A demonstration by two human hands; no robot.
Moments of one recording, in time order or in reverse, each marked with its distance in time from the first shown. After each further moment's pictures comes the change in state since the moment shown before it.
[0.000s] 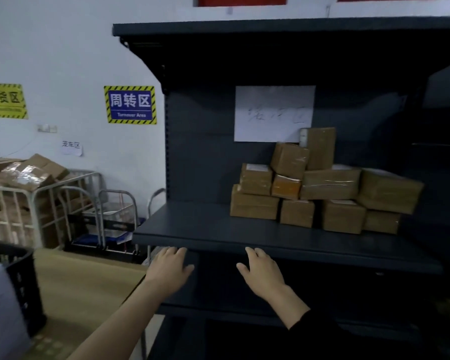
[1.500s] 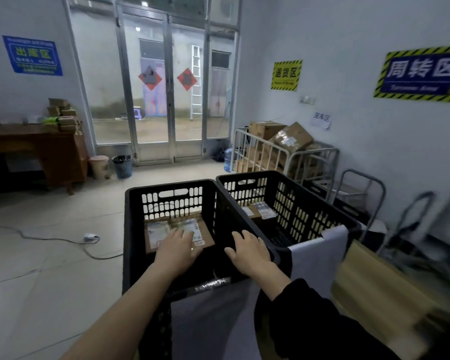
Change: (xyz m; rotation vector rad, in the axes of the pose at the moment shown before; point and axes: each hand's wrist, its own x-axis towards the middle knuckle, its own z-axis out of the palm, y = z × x) left_hand -0.375 -0.544 -0.121 0.120 0.072 -0.931; right_hand -0.117 -0.662 0.254 -0.031 -0.427 -0.937
